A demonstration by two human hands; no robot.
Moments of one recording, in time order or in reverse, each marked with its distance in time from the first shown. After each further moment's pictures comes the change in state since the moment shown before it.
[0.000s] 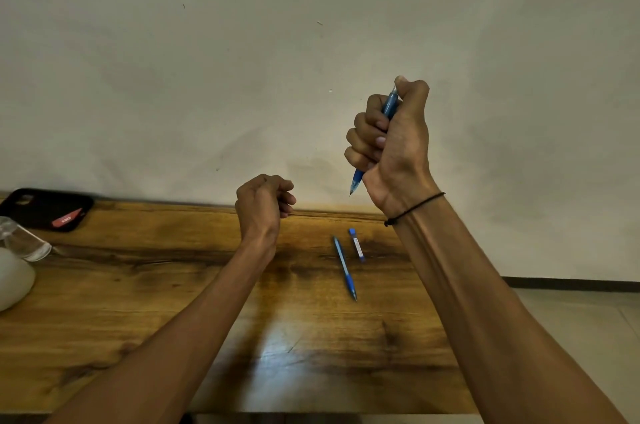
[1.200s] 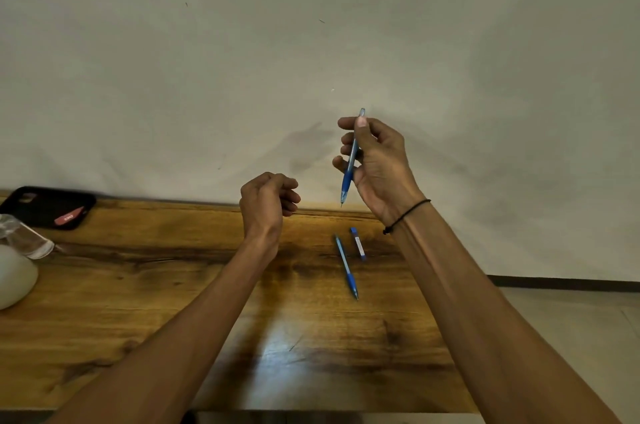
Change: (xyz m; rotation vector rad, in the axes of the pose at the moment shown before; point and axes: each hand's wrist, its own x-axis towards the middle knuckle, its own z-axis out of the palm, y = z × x) left_hand 0.001 -0.001 0.001 0.036 -0.041 0.012; right_hand 0.027 0.046 -0.030 -0.279 0.072 -0.031
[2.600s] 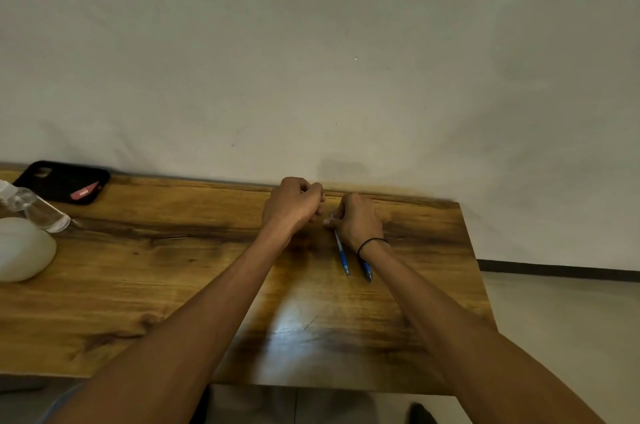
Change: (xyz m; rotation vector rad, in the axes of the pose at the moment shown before) left_hand 0.006 -0.029 -0.003 0.570 -0.233 -0.109; right_hand 0.003 0.168 -0.019 -1.261 -0.069 0.102
